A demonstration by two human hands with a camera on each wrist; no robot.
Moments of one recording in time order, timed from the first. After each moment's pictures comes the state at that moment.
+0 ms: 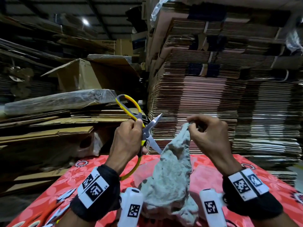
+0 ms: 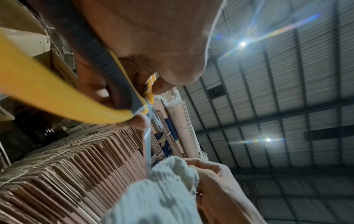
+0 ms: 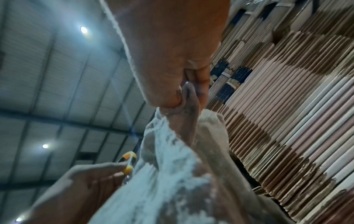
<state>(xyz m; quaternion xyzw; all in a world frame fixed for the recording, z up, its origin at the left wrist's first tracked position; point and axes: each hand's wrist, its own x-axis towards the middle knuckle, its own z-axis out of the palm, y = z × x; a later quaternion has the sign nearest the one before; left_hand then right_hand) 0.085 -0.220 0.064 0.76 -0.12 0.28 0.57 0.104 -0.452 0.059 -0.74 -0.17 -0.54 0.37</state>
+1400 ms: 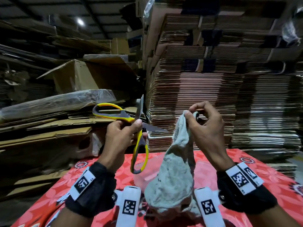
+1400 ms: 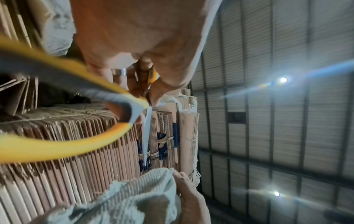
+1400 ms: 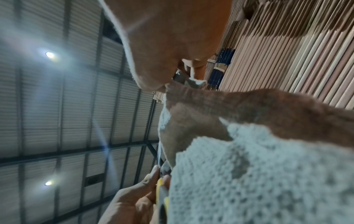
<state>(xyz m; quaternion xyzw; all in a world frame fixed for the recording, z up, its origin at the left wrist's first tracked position) 0.090 -0.219 0.062 0.61 -0.16 0.21 0.75 0.090 -0.441 0.063 -0.66 -0.16 -0.53 0.50</state>
